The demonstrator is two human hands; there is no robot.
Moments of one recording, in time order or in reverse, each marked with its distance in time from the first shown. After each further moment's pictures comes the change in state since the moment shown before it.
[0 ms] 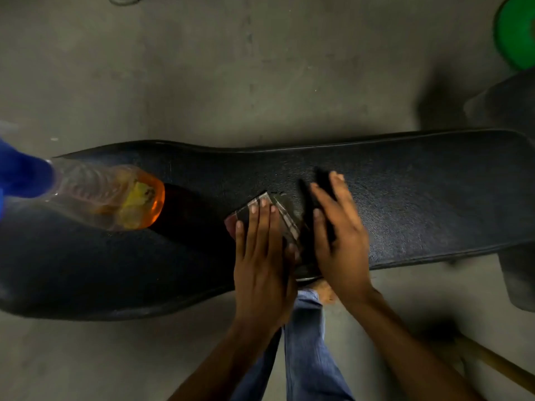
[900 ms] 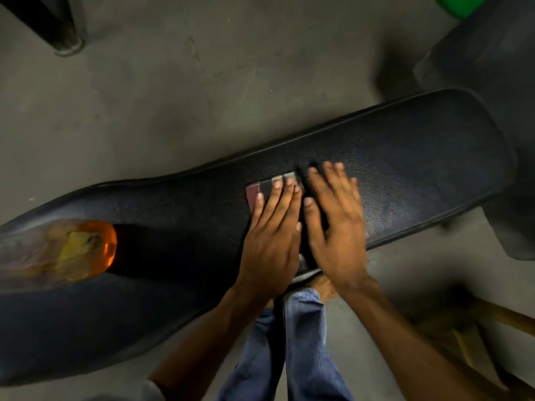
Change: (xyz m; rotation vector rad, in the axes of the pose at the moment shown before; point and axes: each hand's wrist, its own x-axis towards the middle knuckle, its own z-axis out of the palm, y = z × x) left_hand 0.063 0.037 0.053 -0.028 -0.255 0.373; right_hand 0.004 0.051 -0.039 -0.170 0.154 0.120
